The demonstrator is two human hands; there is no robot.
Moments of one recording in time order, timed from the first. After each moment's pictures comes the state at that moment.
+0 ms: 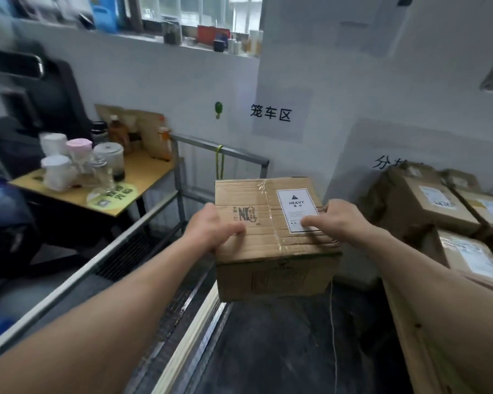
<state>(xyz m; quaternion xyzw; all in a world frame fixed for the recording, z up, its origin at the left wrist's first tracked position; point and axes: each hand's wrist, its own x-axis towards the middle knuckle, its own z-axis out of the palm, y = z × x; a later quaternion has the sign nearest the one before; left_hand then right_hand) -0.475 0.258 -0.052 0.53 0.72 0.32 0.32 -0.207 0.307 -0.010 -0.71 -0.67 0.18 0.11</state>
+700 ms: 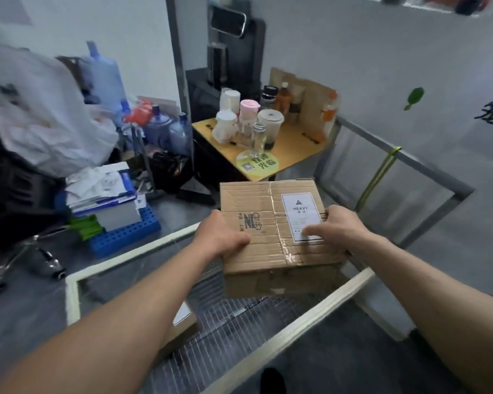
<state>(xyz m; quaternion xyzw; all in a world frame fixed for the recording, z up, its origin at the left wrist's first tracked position) -0.703 0.192 -0.138 0.29 0.85 0.33 0.29 -0.524 0.392 -0.118 -0.50 -0.82 0.27 -0.02</state>
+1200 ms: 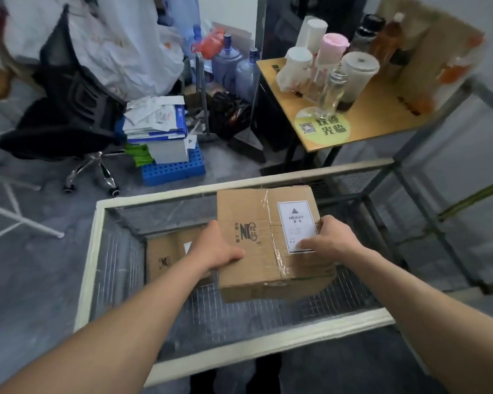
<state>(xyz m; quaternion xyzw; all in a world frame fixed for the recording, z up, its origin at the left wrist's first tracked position) -0.705 0.184 -0.262 0.08 0.90 0.29 0.32 -0.603 0.431 -0.266 -0.37 -0.87 0.29 -0.17</state>
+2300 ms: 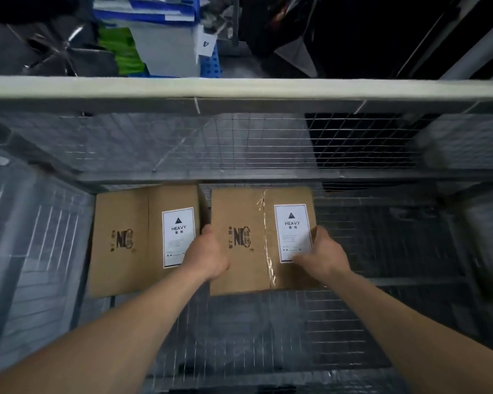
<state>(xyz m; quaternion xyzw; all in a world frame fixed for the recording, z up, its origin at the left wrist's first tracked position) -0.808 0.188 -0.688 -0.06 0.89 0.21 0.40 -0.731 0.418 -0.711 -0.34 -0.86 0.28 -0.26</state>
